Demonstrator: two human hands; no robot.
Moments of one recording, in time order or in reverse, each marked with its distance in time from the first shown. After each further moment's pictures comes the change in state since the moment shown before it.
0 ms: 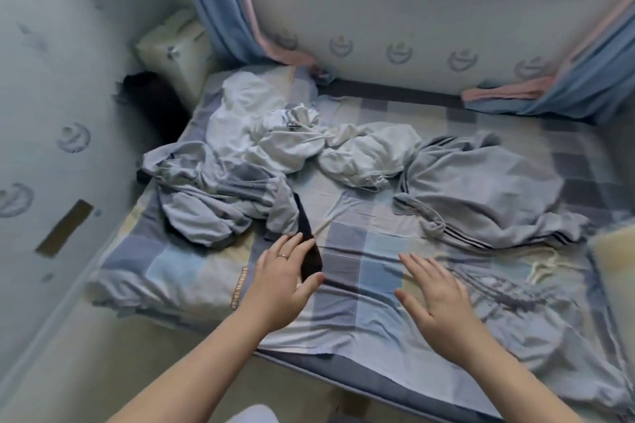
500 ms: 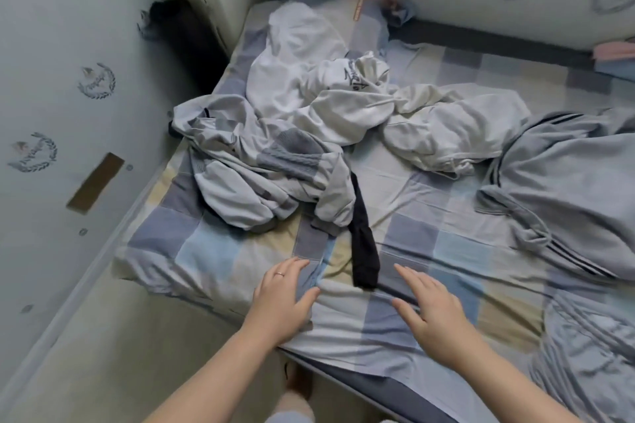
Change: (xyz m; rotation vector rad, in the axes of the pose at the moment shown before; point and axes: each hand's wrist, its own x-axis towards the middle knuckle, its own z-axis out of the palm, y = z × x) left_hand 0.077 -0.189 0.042 -0.162 -0.151 -0.403; right_hand 0.199 -0.069 0.138 0.014 -0.352 -0.026
